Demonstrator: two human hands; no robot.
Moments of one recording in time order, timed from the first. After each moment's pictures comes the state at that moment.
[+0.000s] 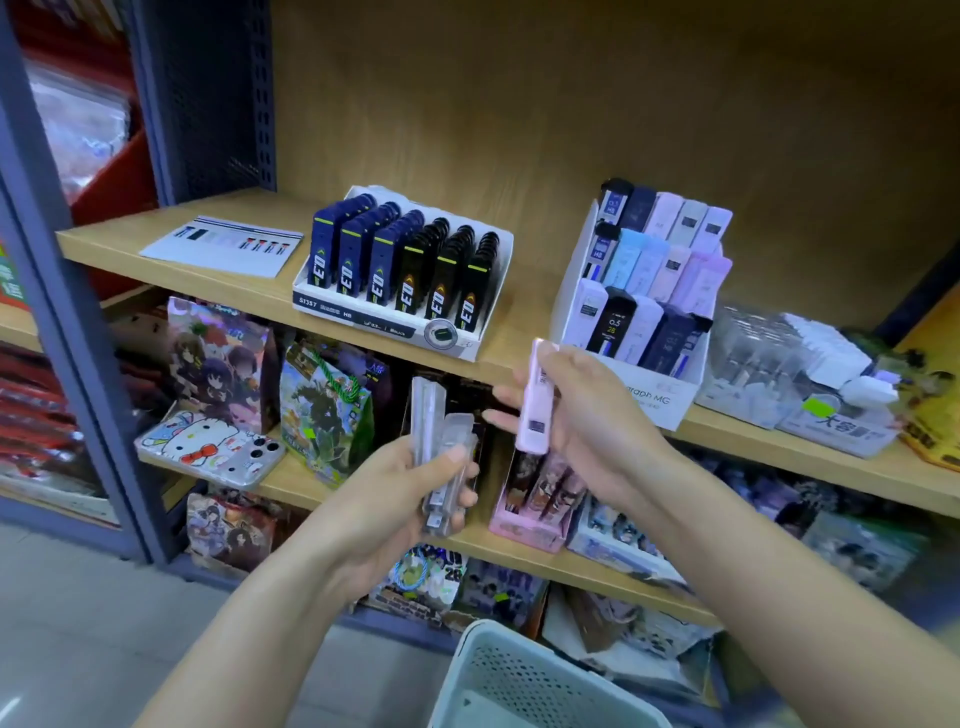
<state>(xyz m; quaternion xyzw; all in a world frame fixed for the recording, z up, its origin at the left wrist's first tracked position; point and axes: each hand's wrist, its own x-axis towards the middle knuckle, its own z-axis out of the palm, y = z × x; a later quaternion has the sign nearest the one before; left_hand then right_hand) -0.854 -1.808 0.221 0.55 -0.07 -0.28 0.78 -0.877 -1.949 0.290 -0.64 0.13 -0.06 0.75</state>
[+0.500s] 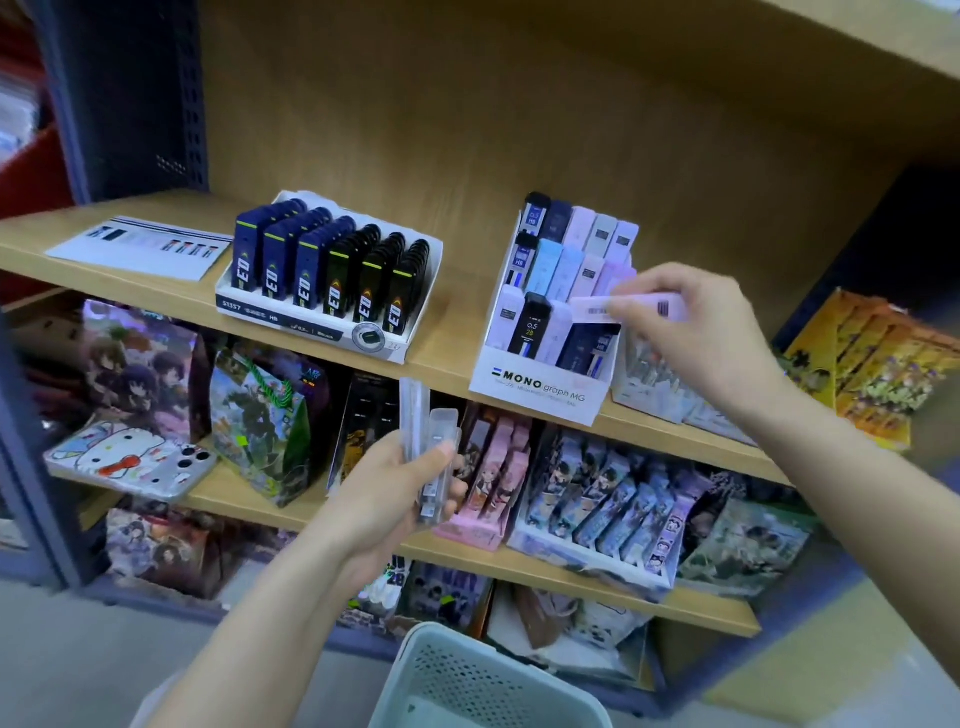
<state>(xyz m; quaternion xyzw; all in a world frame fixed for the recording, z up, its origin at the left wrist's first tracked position) -0.870 -1.854 0.229 0.56 -0.09 -0.27 0.78 -0.914 -2.052 0.361 -0.91 0.11 -0.29 0.25</state>
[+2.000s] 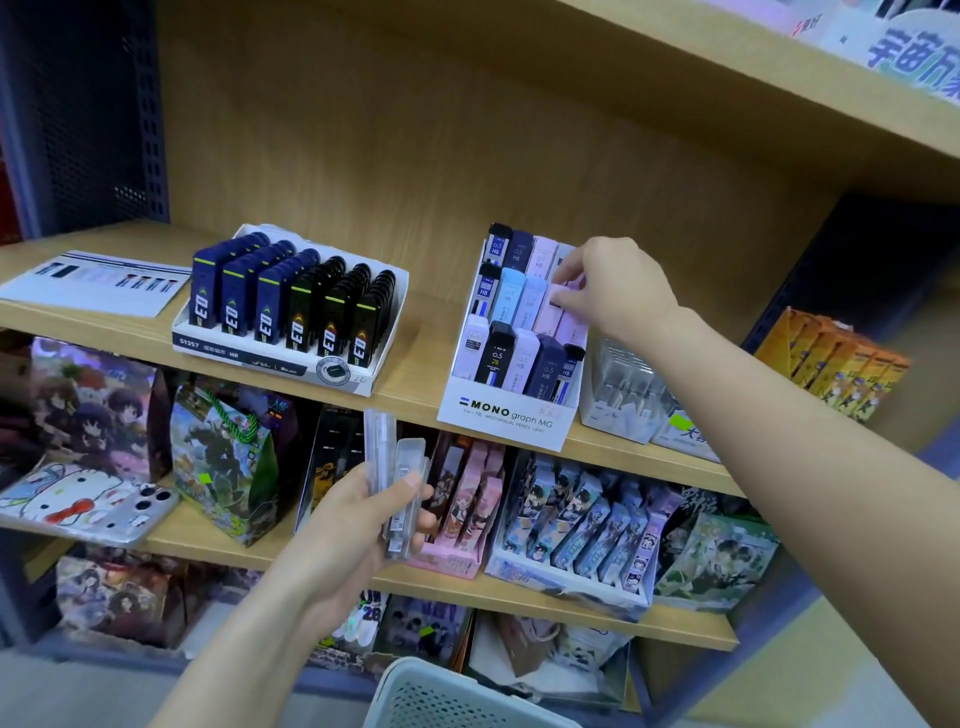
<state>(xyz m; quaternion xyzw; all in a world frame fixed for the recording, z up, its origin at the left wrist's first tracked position) -0.869 -1.855 0.230 0.54 -0.07 -0.27 0.79 -0.835 -2.083 0.390 -0.96 0.10 -0.25 -0.08</state>
